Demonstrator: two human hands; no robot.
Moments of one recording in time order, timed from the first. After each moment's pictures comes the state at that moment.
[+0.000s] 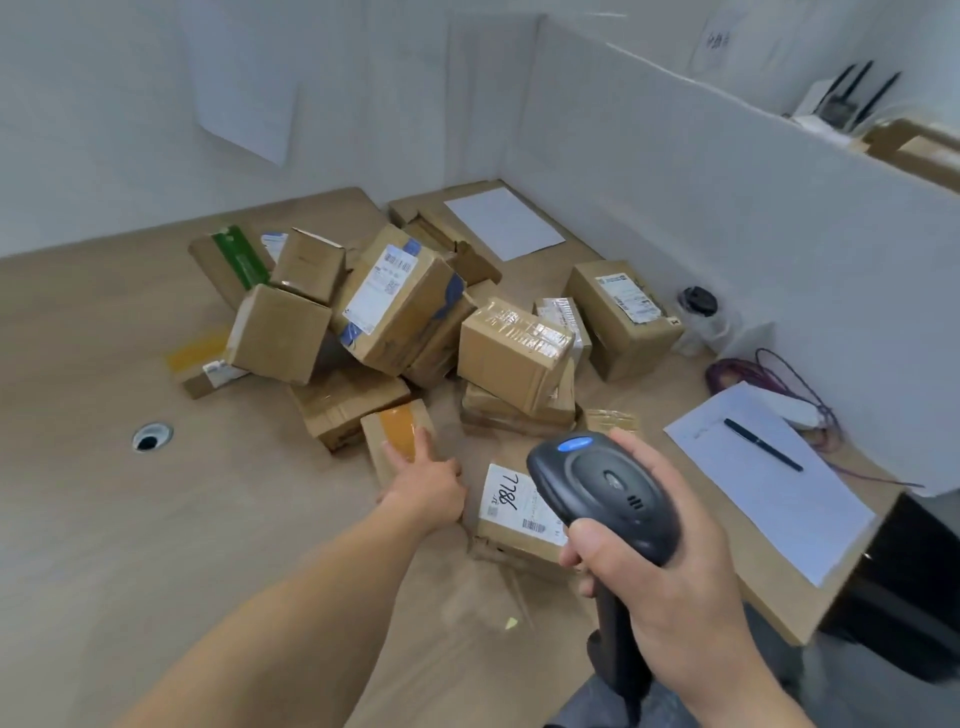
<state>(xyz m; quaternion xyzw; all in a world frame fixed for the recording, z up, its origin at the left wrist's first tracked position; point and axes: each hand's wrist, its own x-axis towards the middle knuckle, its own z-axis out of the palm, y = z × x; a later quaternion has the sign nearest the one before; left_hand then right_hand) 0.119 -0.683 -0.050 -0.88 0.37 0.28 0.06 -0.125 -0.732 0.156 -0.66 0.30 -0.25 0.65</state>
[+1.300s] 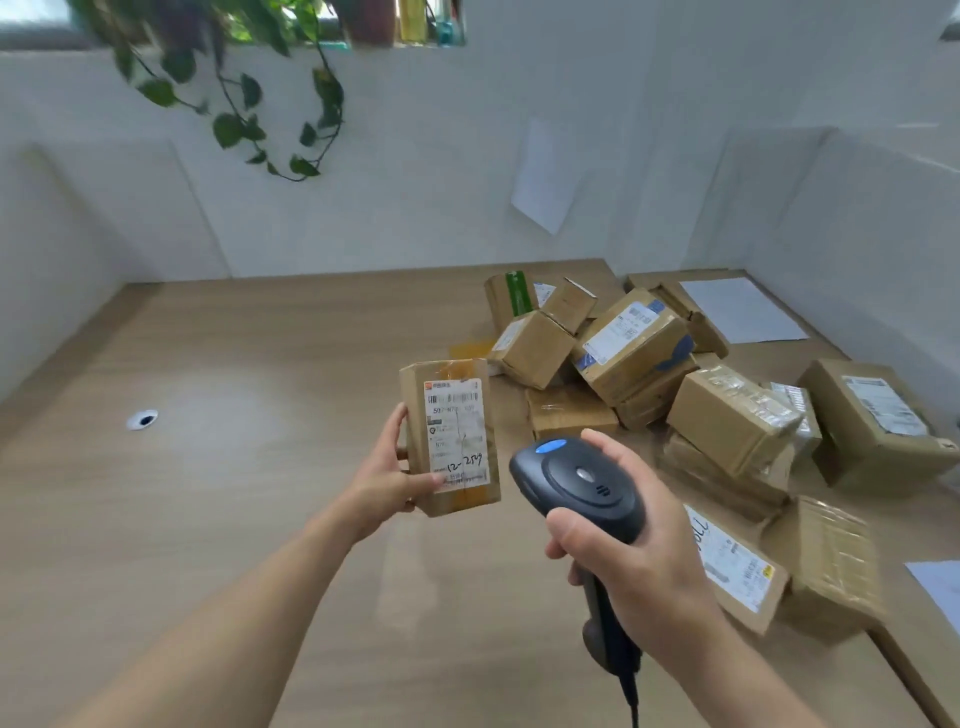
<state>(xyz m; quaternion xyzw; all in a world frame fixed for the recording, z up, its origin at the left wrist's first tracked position) 0.066 -0.379 0.104 -0.78 0.00 0.19 -0.60 -0.095 -0.601 0.188 -0.70 0.06 -0.07 0.71</state>
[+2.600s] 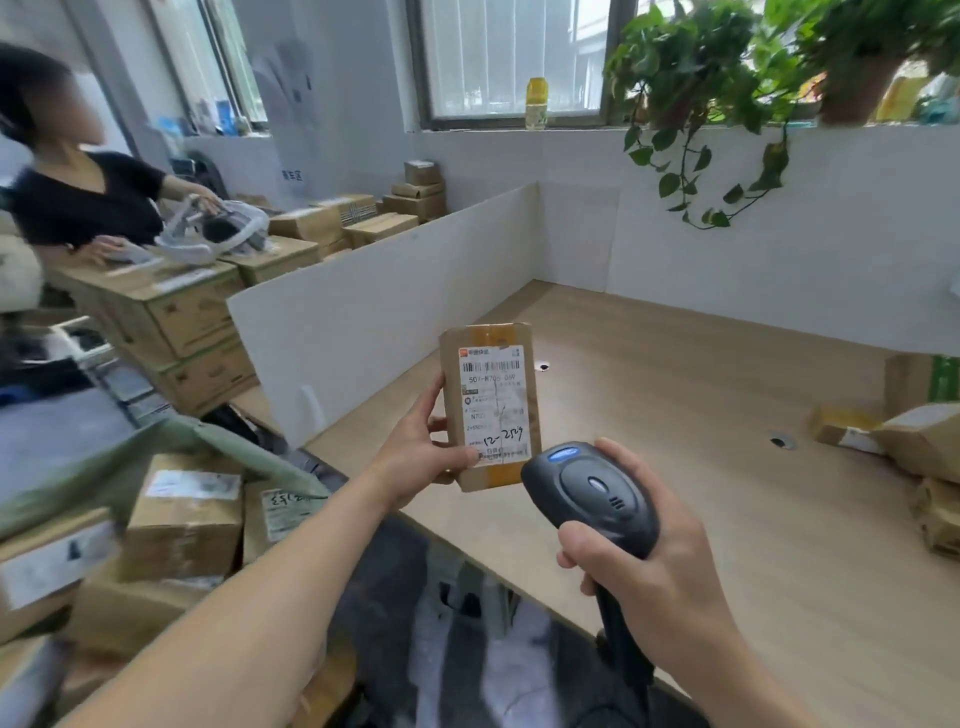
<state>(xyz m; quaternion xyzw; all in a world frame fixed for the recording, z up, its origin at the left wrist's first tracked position) -0.261 -0.017 0.201 -0.78 -0.16 -0.10 -0.60 -0.271 -0.287 0.220 -0.66 -0.23 0.10 0.71</state>
